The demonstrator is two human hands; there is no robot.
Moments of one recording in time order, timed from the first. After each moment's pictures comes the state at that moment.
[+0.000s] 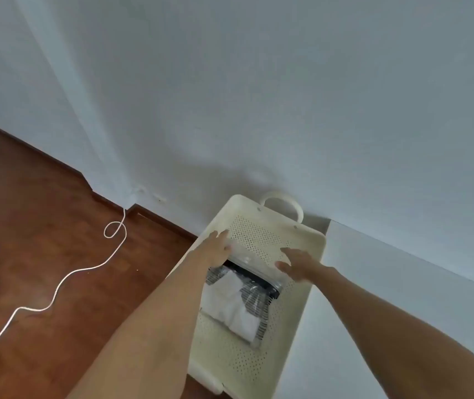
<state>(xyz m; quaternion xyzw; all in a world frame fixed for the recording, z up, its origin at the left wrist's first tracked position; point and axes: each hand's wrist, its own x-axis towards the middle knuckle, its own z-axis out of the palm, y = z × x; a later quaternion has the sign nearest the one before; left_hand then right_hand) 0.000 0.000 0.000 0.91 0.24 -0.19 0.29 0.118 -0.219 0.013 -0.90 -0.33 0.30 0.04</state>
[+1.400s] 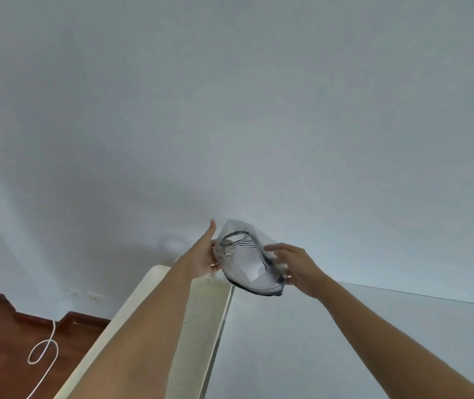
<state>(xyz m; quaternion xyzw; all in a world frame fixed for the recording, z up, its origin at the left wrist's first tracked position) 0.081 -0.204 0.200 0.58 0.23 -0.09 0.78 0.109 -0.448 0.208 -0.72 -0.07 0.25 0.65</state>
